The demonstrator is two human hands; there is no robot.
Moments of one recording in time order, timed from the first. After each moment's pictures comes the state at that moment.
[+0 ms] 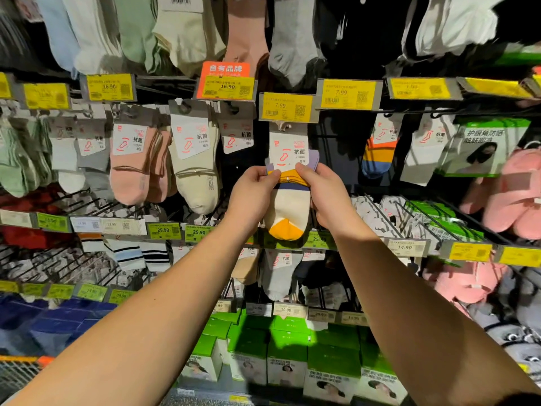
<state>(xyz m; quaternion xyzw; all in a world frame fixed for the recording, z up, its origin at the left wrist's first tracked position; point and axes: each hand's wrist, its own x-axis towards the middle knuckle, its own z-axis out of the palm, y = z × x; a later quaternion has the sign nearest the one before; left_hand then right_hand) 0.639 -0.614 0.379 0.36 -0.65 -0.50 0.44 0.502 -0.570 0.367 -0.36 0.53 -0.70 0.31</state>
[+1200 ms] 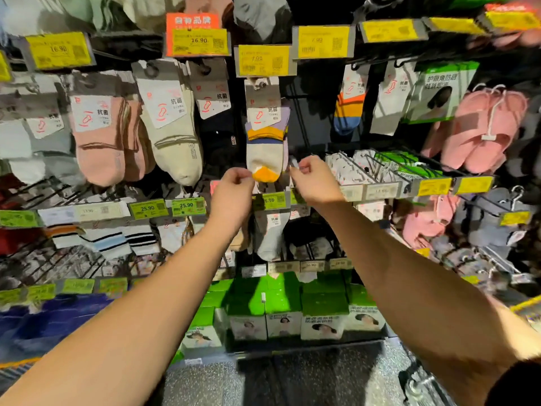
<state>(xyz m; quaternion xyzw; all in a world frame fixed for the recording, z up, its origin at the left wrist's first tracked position) 0.681 -0.595 0.328 0.41 -0.70 -0.45 0.36 0.517 -0.532 0.311 -0.38 0.80 -0.46 0.06</state>
